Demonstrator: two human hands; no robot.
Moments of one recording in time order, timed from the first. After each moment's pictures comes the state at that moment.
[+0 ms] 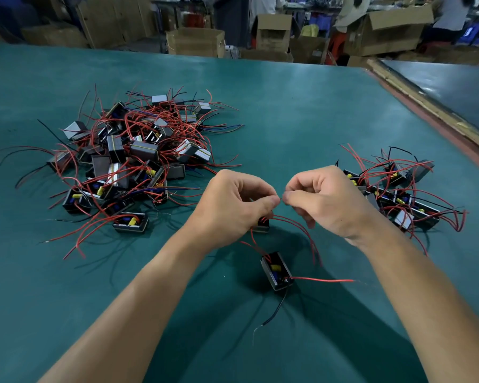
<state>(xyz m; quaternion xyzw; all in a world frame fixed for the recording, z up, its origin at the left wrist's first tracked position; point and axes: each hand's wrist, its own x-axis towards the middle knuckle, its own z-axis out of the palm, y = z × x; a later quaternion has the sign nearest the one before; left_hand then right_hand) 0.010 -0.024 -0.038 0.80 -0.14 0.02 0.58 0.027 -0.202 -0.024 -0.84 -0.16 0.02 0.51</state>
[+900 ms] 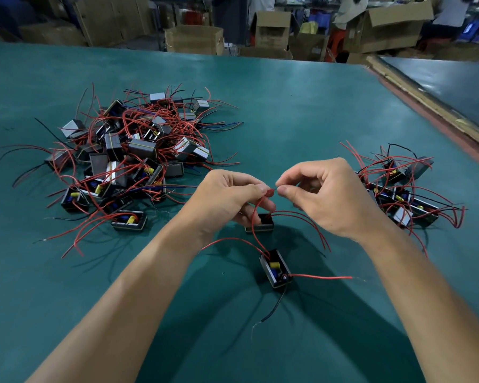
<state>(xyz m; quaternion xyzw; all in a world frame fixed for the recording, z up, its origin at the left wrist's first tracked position) 0.011 -0.020 -0.025 0.73 -0.04 -0.11 0.67 0.029 -0.208 -0.025 -0.86 -0.23 -0.09 0.45</state>
